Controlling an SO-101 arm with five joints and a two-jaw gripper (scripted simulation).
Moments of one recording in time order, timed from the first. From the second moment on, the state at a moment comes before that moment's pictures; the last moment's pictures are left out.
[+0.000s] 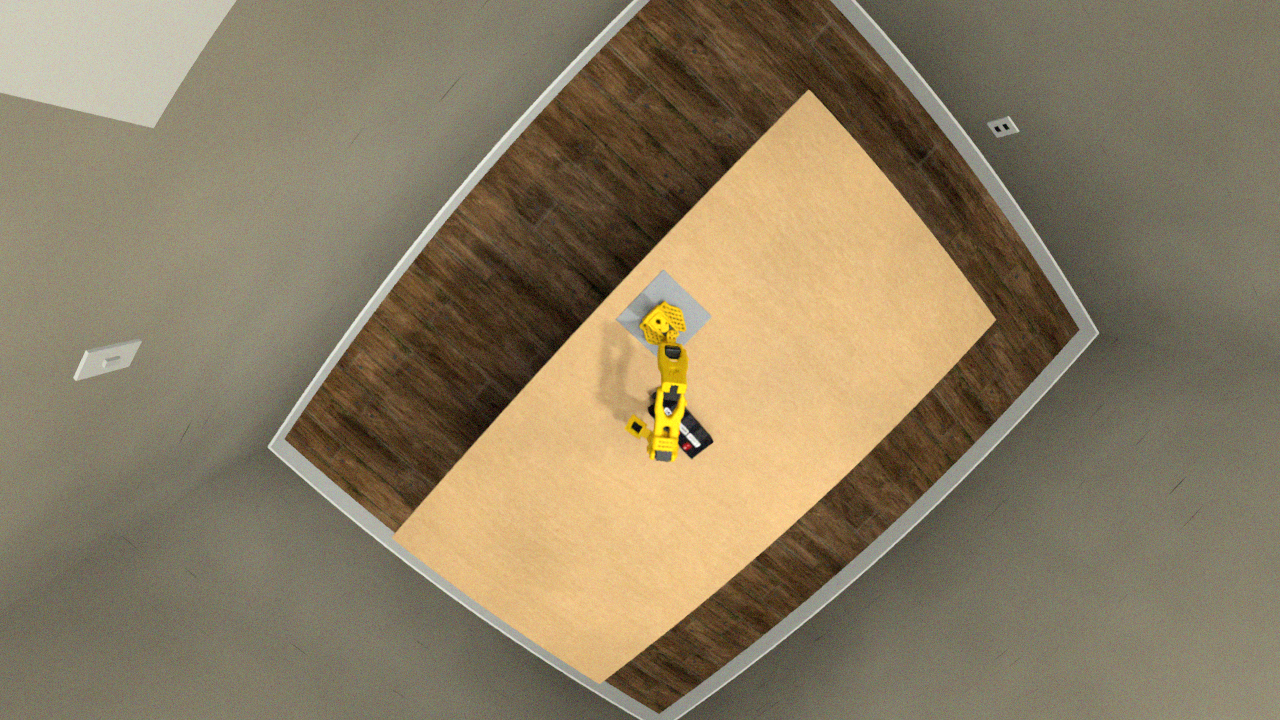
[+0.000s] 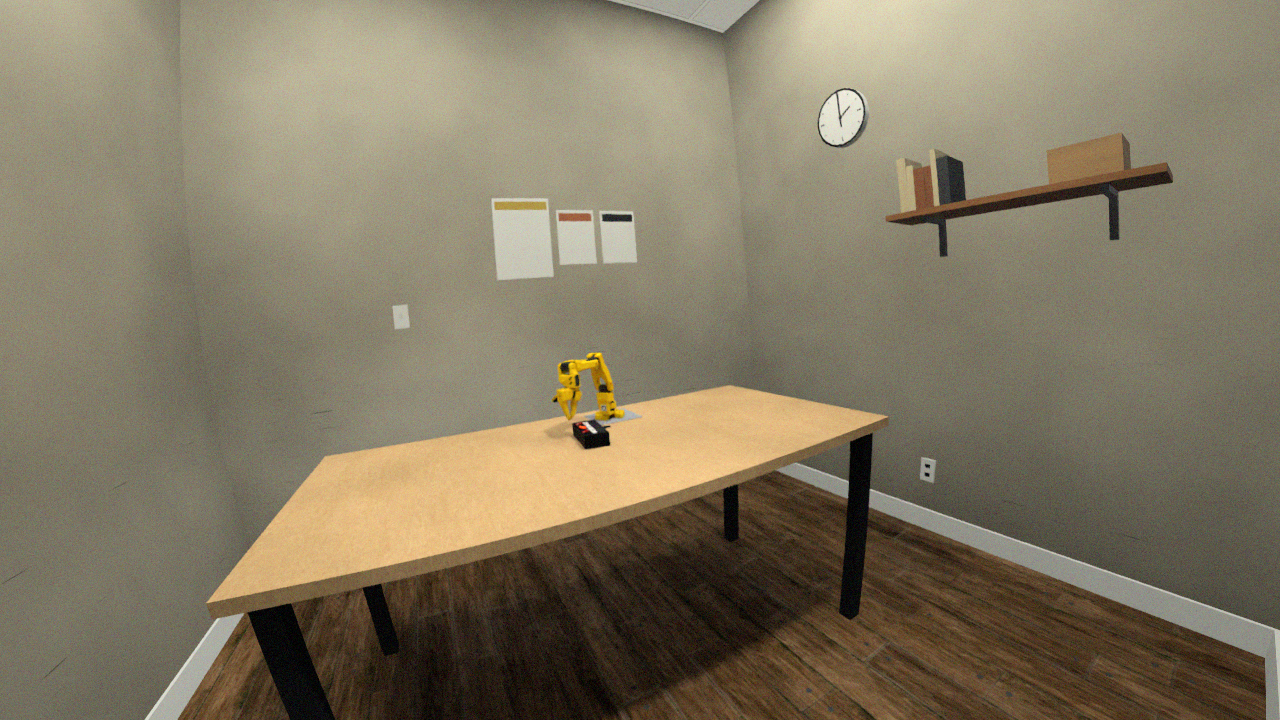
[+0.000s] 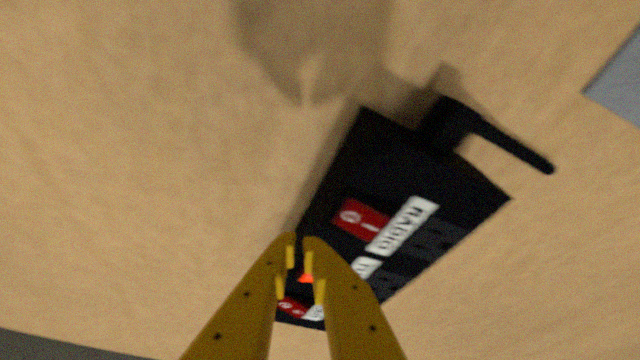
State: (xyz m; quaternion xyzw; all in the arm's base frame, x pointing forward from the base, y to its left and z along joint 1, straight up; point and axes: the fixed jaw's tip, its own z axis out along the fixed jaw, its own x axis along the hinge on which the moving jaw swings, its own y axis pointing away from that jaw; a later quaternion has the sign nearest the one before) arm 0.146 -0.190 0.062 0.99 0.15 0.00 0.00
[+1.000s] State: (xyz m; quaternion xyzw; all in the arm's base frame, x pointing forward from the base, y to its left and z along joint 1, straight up) arm 0.145 -0.160 0.059 0.98 0.19 -0.01 -0.01
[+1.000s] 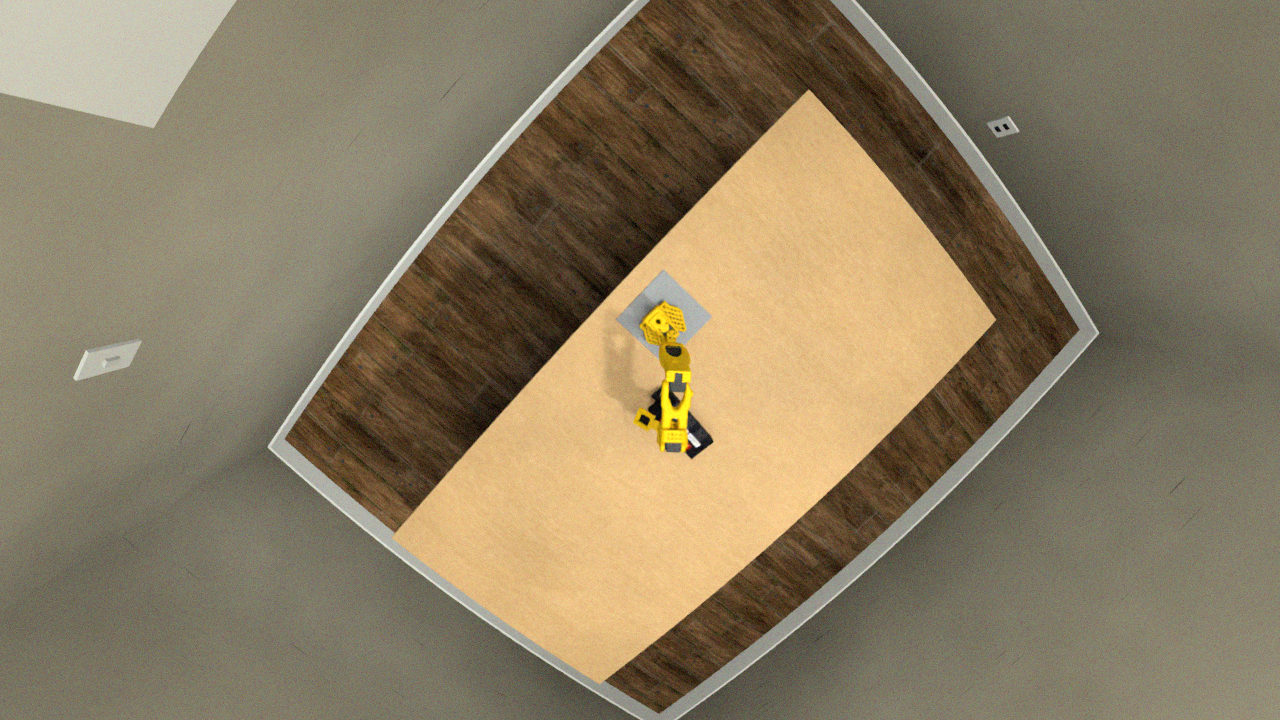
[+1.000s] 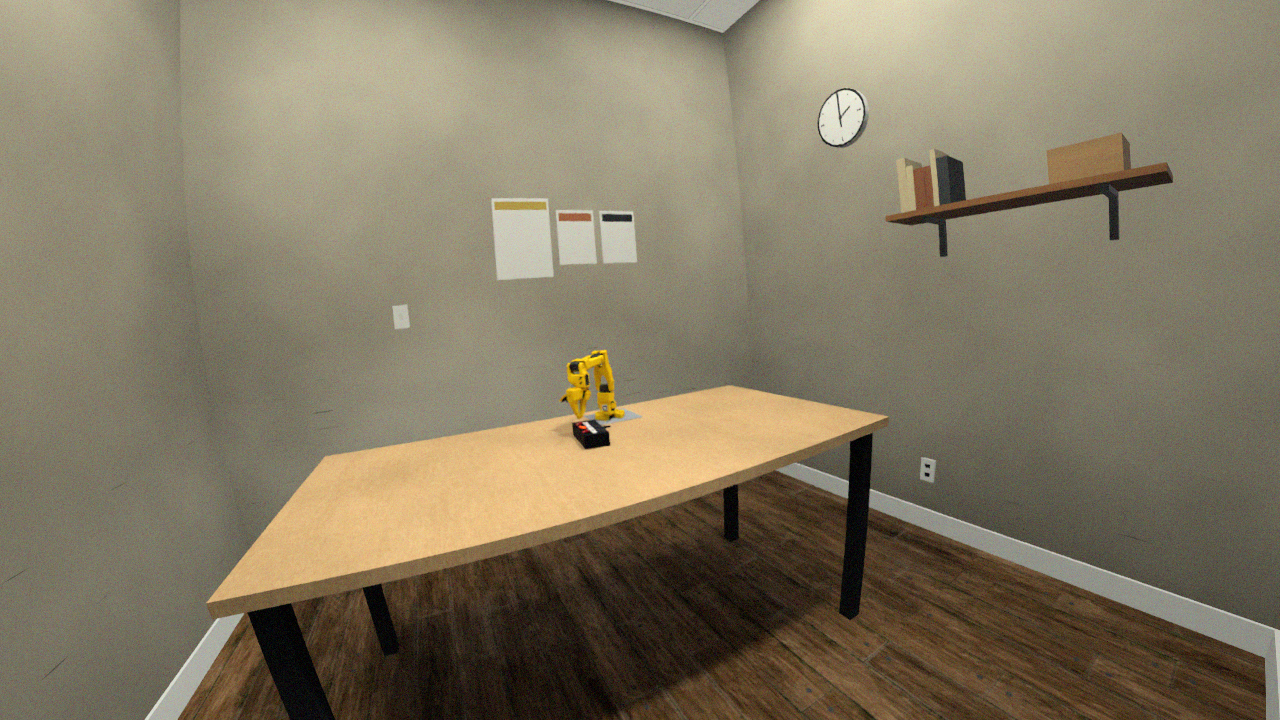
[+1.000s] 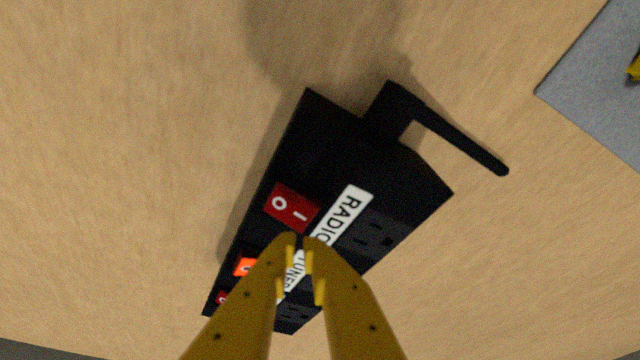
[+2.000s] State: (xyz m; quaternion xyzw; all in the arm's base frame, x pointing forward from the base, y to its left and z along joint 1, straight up) arm 0.146 -0.157 0.061 0.98 0.19 0.00 0.00
